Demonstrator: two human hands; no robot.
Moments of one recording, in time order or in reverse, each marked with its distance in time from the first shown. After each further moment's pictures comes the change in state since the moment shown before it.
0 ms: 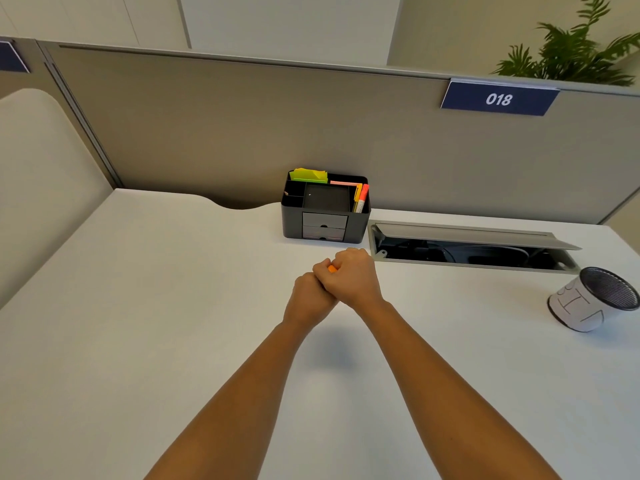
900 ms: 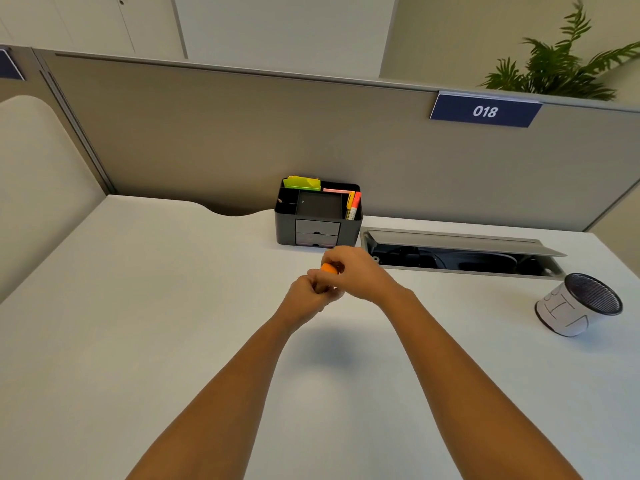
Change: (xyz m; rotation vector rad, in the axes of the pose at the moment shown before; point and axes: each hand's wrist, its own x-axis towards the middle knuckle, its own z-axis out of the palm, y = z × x) left_hand 0.006 0.008 -0.011 -0.299 -0.251 -0.214; right_hand 0.016 0.007 -0.038 -0.006 -0.408 -0.031
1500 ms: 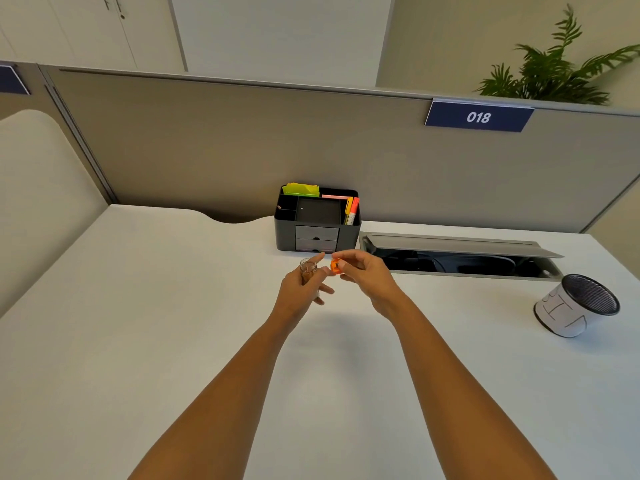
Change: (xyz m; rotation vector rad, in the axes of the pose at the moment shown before) left_hand 0.000 0.014 -0.005 -0.160 0.158 0.054; right_hand -0.003 0.025 0.009 0.750 0.221 0.219
